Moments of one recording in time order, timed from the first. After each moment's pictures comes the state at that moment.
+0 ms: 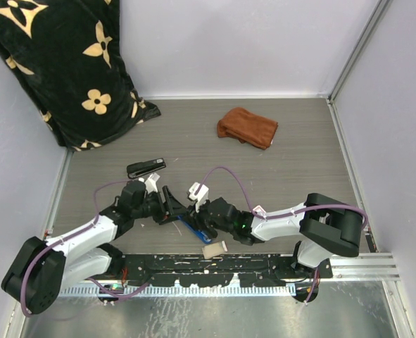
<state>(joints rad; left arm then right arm) -0.51 1.01 0.27 0.13 0.52 -1.04 1.19 1.53 0.53 0.67 0.10 0.24</state>
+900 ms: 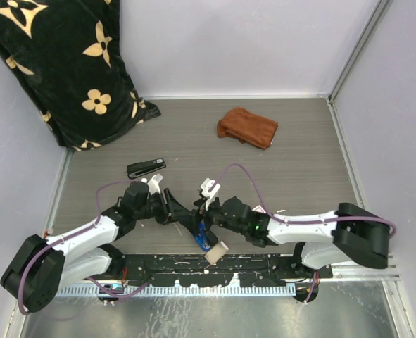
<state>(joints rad) -0.56 1.04 0.27 0.17 0.49 -1.05 1.18 1.34 0.48 0.62 0.10 0.27</state>
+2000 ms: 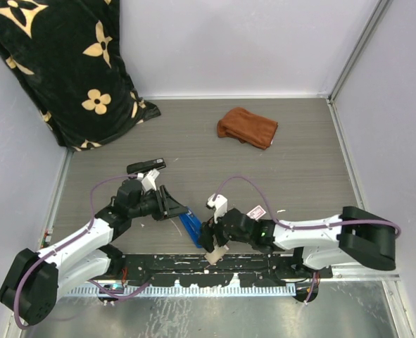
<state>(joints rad) -0.50 0.93 0.29 0.12 0.55 -0.95 1.21 1.20 0.37 0.28 0.07 0.51</state>
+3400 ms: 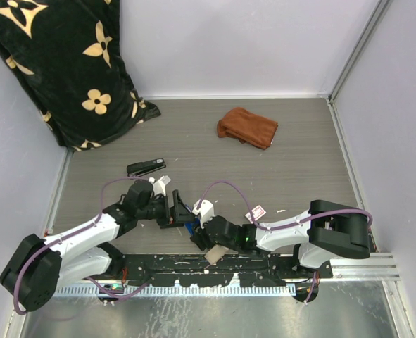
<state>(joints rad) -0.60 1.02 0.33 0.03 0.56 -0.92 1.34 1.47 0.47 0.43 0.27 0.43</state>
